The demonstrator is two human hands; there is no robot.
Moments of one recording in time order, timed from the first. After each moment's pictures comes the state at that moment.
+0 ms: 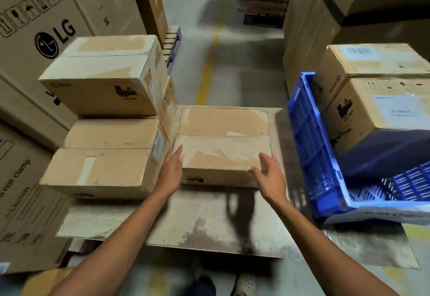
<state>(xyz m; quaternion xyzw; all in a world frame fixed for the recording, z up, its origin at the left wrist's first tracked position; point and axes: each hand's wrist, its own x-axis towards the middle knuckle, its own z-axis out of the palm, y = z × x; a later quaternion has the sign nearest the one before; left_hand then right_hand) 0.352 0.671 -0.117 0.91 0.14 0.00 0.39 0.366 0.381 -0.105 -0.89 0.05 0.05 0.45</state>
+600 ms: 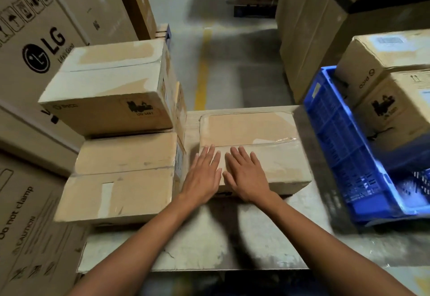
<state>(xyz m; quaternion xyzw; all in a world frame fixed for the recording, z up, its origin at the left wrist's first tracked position) 0.395 0.700 -0.123 0.99 -0.13 -0.02 0.11 0.407 0.527 -0.119 -0.97 -0.21 0.02 0.14</state>
